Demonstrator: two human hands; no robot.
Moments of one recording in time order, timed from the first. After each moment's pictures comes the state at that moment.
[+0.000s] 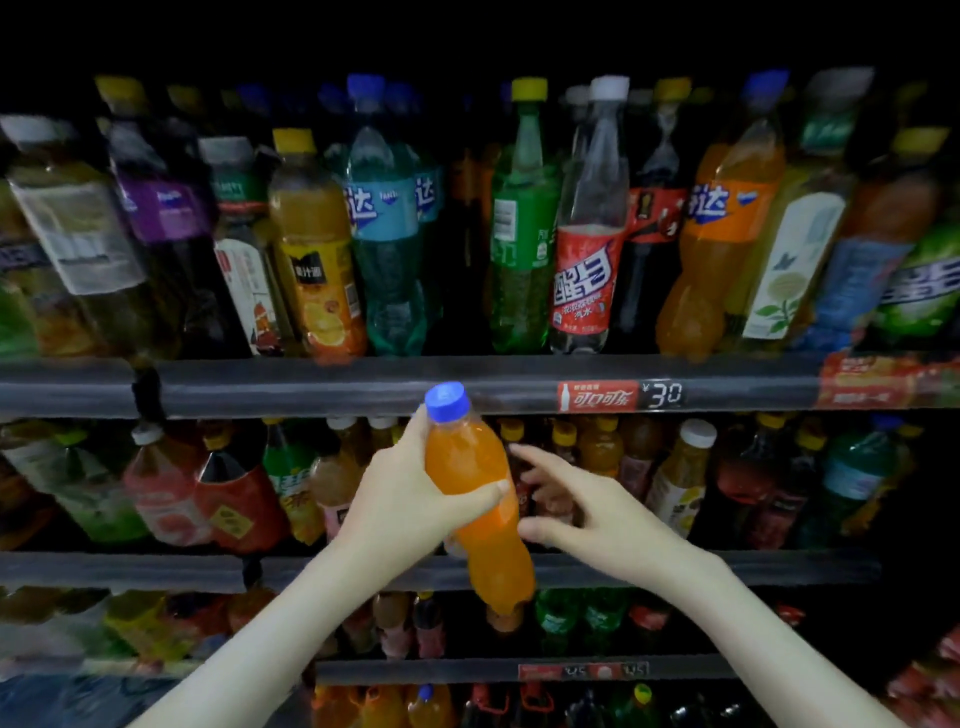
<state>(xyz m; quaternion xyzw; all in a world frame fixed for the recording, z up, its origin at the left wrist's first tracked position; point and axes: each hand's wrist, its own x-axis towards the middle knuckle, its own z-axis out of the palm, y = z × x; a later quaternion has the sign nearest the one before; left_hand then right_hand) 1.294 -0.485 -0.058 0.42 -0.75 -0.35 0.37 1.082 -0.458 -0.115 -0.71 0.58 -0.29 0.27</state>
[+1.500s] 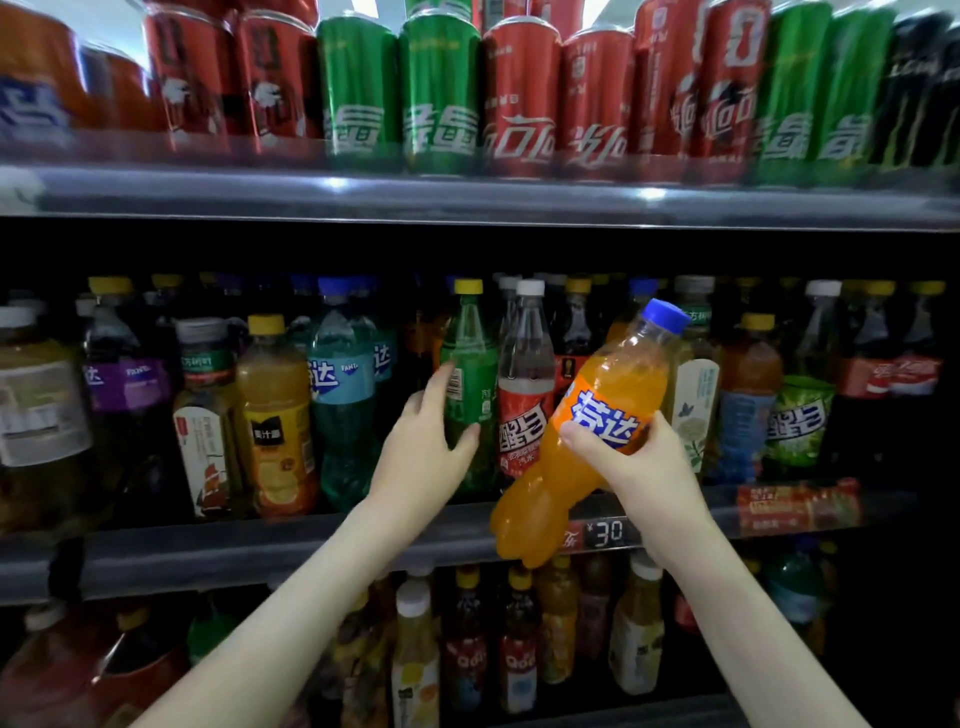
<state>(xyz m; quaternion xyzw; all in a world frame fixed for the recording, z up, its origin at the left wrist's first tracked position) 1.221 -0.585 0.022 0.36 -0.80 -0.14 0.47 1.055 -0.464 0.027 -0.49 0.53 -0.68 0.14</state>
